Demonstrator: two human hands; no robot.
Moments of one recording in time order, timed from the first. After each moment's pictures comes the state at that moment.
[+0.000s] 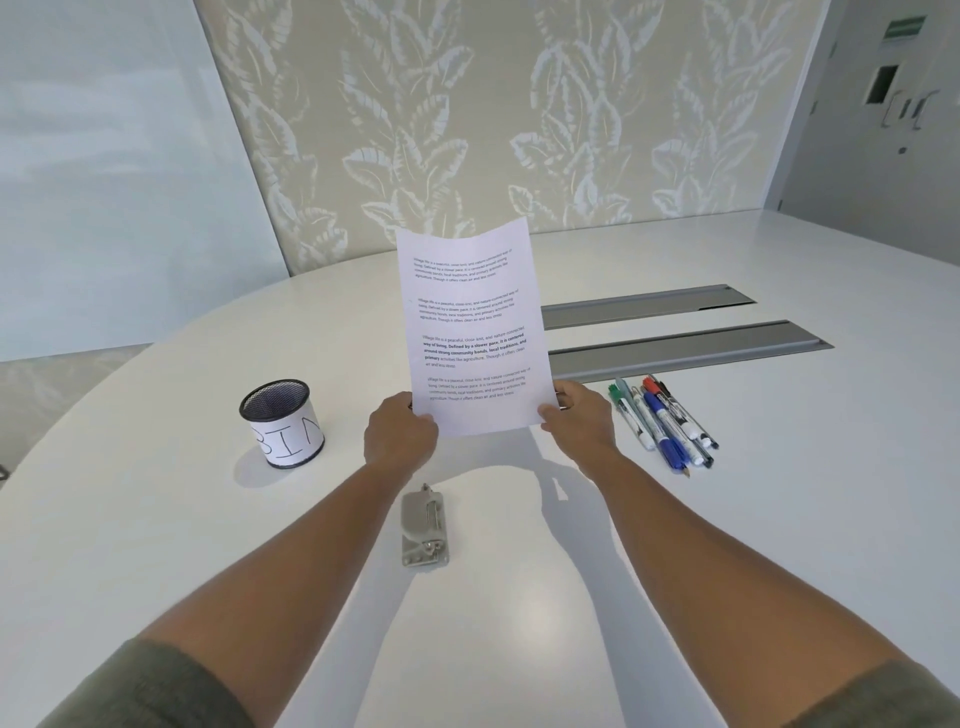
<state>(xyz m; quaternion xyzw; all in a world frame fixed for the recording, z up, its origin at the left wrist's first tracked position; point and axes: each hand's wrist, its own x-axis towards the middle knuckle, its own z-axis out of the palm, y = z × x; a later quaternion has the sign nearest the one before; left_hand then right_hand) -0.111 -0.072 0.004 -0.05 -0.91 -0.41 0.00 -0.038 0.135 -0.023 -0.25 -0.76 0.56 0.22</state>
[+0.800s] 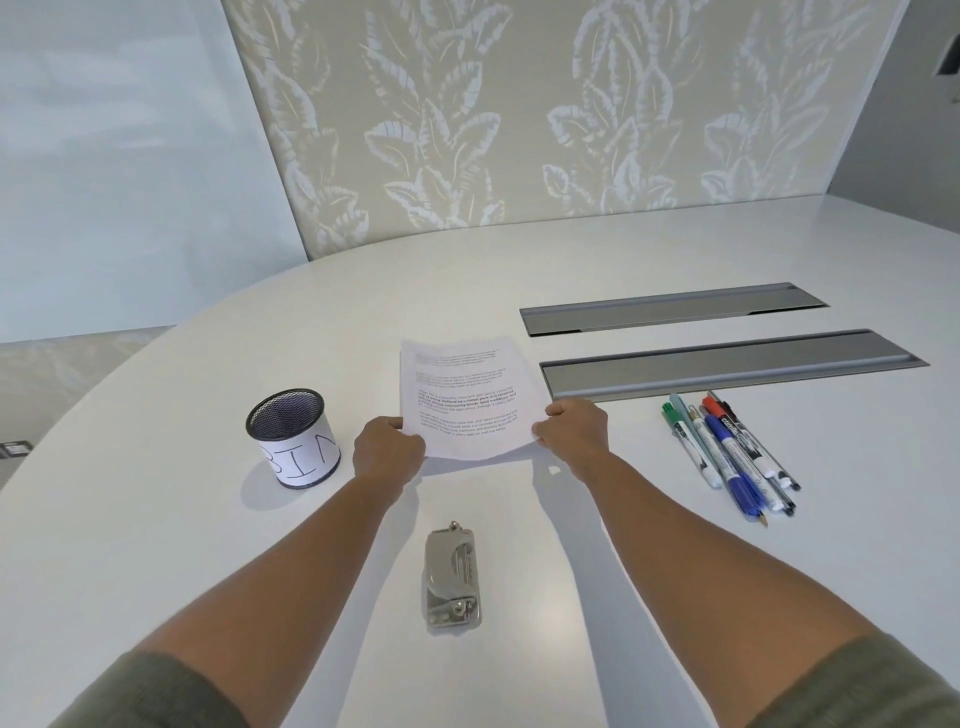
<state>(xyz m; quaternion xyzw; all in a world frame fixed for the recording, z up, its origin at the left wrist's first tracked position) -0.190 -0.094 -0.033 0.07 -0.87 -0.49 -0.06 -0.127 0.120 -0.041 -0.34 -0.76 0.53 0.14</state>
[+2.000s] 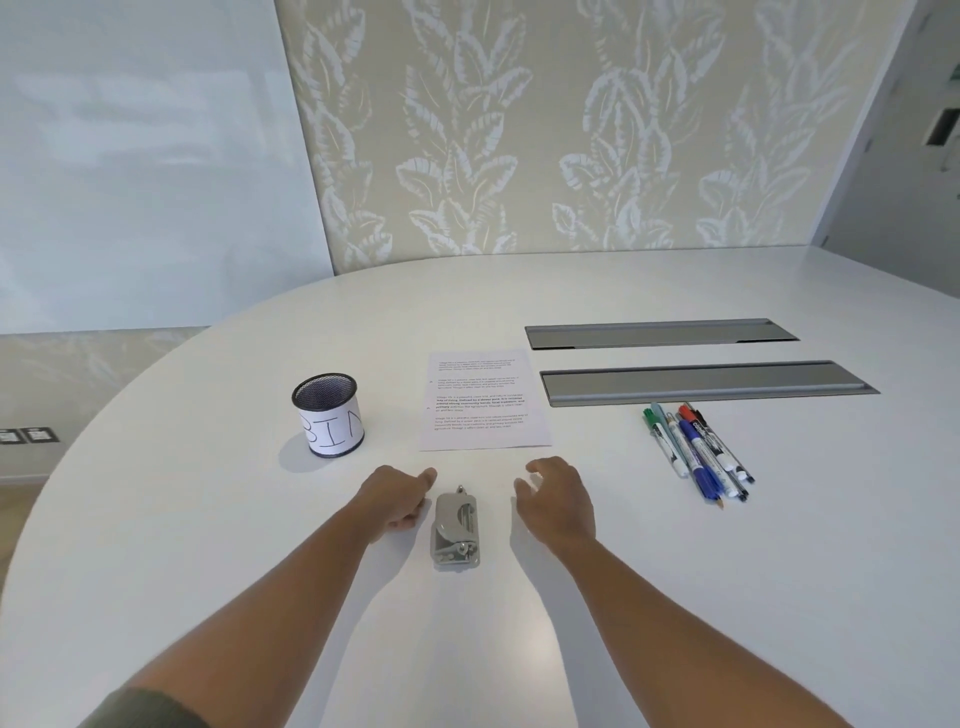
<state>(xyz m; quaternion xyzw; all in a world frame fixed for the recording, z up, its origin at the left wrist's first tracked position) -0.112 -0.148 -0.046 0.08 -0.83 -0.51 -0.22 -0.024 0.055 -0.078 -0.23 -0.89 0.35 0.15</state>
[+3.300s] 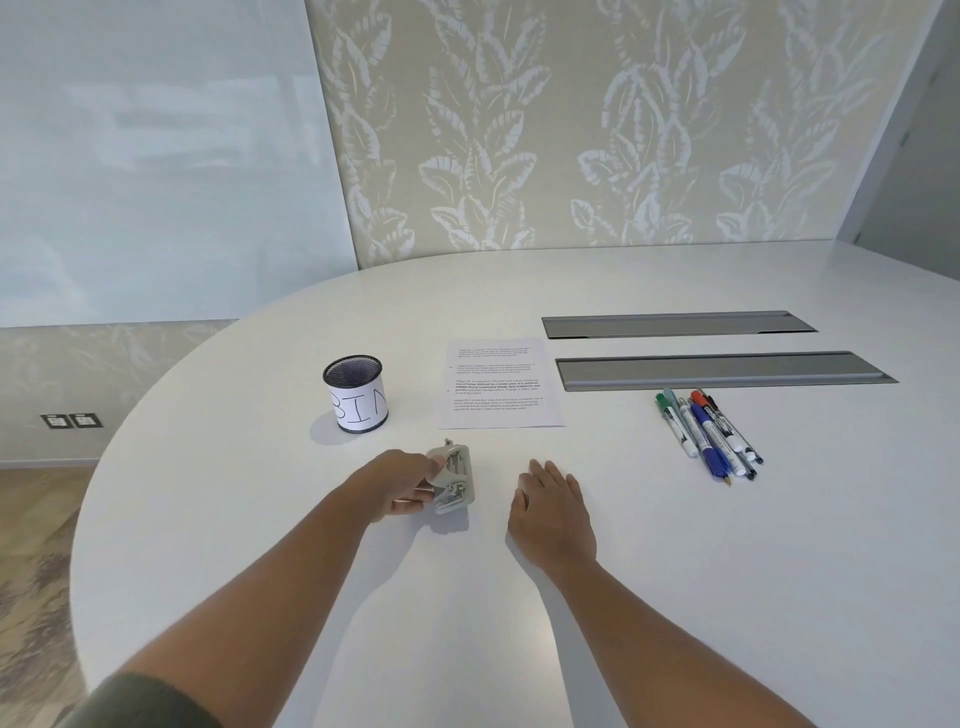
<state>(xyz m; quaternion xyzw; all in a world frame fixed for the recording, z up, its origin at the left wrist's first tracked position) -0.074 -0.174 -0.017 0.07 -0.80 -0.52 -0.28 0.021 0.015 -0.096 -0.13 -0.96 0.21 0.12</state>
